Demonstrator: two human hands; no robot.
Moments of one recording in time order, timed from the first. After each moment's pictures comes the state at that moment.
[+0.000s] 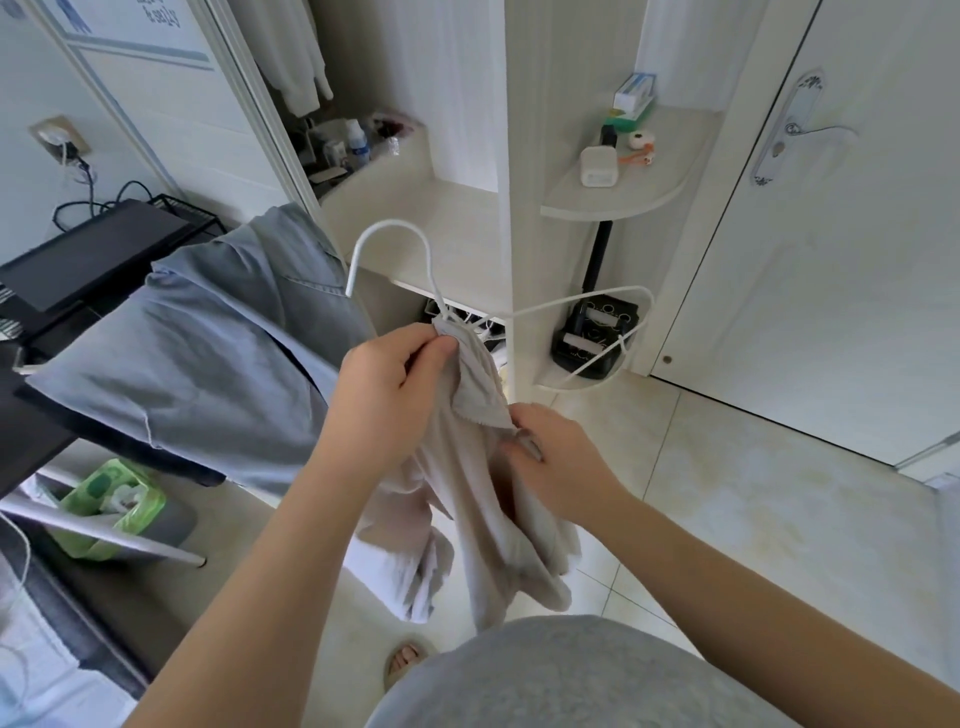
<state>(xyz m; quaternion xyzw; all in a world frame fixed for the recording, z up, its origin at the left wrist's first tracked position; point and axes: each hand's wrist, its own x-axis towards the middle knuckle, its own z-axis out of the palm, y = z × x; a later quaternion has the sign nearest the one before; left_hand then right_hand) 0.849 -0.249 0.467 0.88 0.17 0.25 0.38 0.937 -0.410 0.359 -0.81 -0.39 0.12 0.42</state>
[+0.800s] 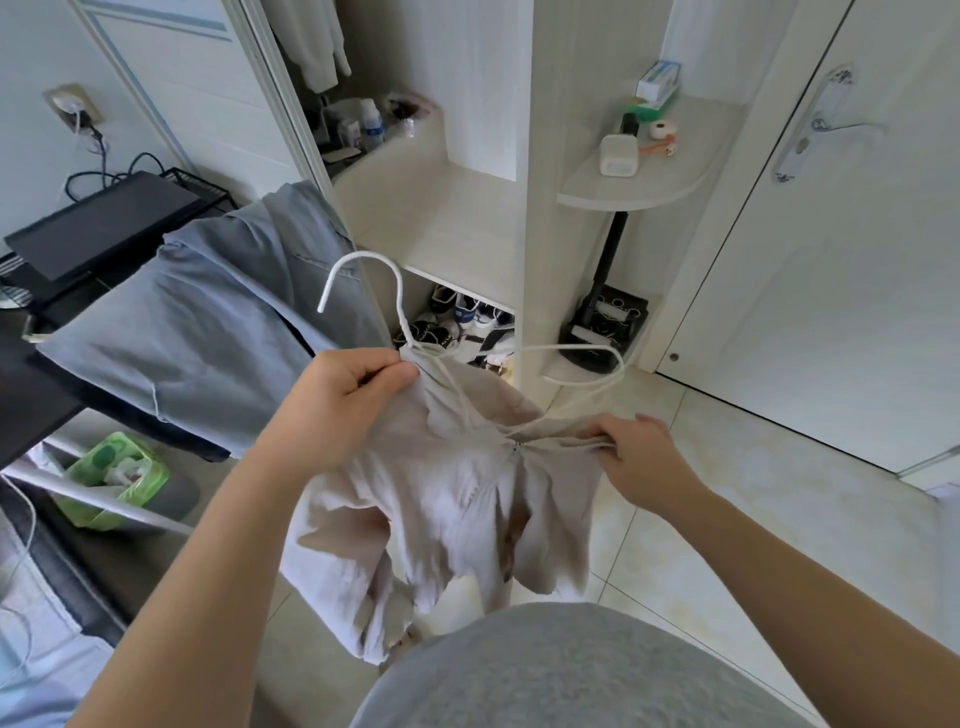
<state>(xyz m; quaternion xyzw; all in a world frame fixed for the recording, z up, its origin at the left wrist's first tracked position) 0.813 -0.204 0.449 0.88 0.16 0.13 0.42 0.986 -0.468 0.317 -0.90 -0.35 0.13 0.22</state>
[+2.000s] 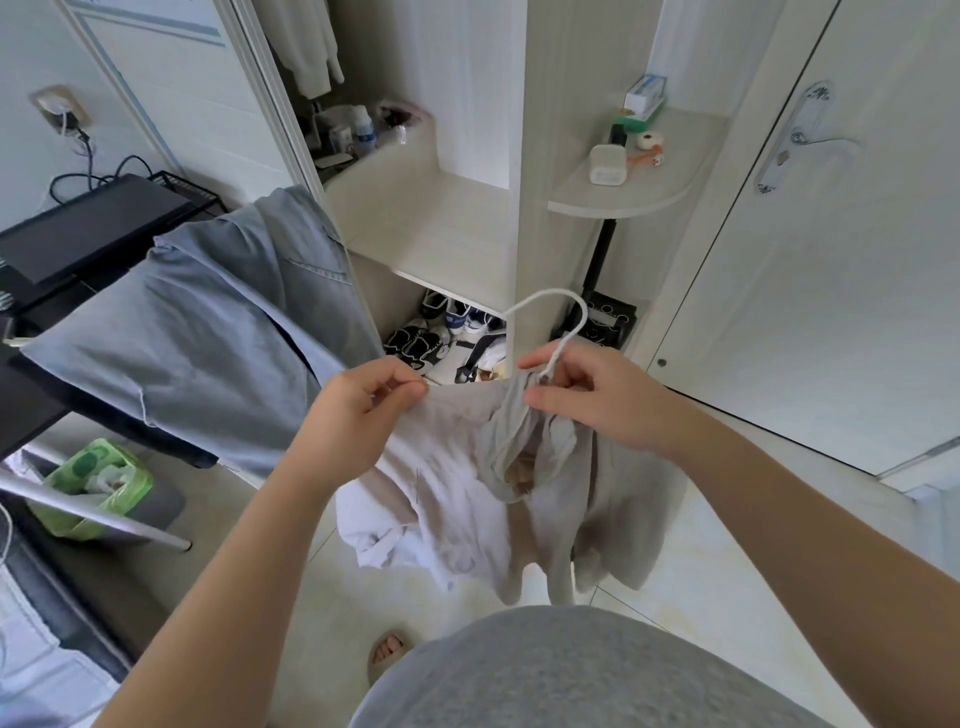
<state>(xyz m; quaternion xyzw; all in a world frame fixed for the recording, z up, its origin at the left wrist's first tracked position) 0.818 -0.207 0.417 0.87 0.18 0.15 0.44 0.978 -0.430 0.431 -0.76 -0.38 0.26 0.46</state>
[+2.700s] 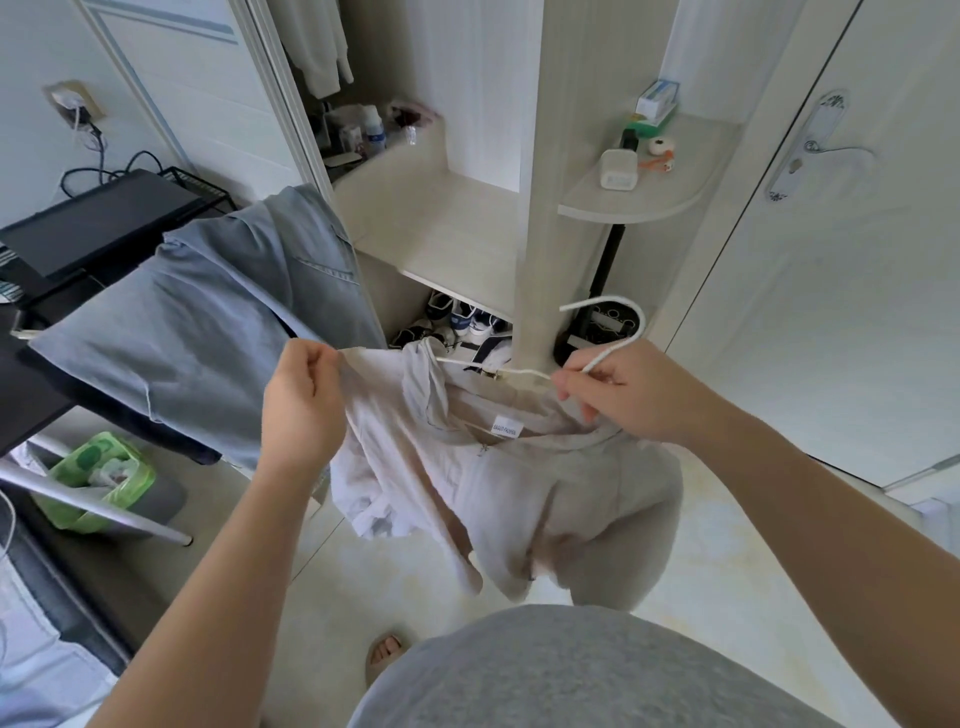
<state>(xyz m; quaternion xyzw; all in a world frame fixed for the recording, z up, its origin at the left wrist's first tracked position) 0.814 -0.172 0.399 0.79 0.37 0.31 0.37 0.993 -0.435 0.442 -0.81 -0.40 0.20 0.37</state>
